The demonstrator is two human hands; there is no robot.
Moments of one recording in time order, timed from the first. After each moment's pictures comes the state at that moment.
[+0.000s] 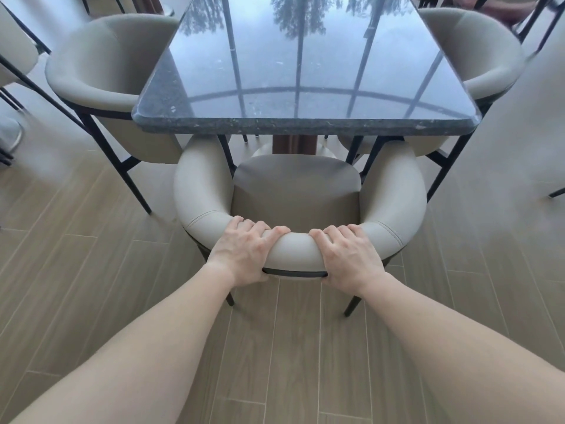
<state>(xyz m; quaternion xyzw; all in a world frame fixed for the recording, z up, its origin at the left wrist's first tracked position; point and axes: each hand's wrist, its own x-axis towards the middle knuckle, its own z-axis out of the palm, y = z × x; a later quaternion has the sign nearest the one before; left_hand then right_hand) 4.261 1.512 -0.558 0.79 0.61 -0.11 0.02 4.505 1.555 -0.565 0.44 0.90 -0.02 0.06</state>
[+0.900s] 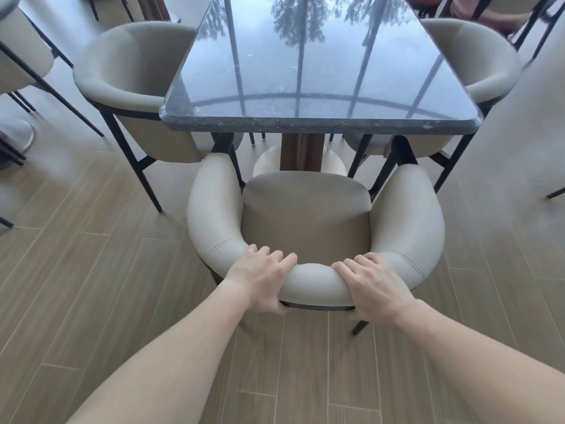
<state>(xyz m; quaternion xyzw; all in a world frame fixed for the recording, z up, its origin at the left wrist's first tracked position) 4.260 1.437 -0.544 0.80 0.57 -0.13 0.08 4.519 1.479 -0.548 0.37 0.92 -0.03 0.10</state>
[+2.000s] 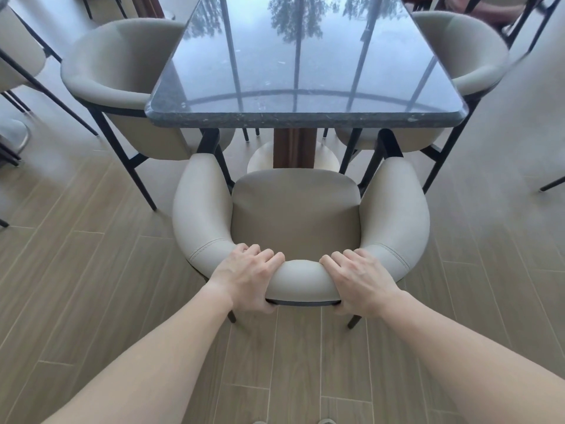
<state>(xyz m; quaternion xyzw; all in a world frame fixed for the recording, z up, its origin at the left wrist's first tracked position) 4.275 1.431 -0.546 0.81 0.56 -0.13 0.07 4.530 1.479 -0.544 0.38 0.92 -0.05 0.14</state>
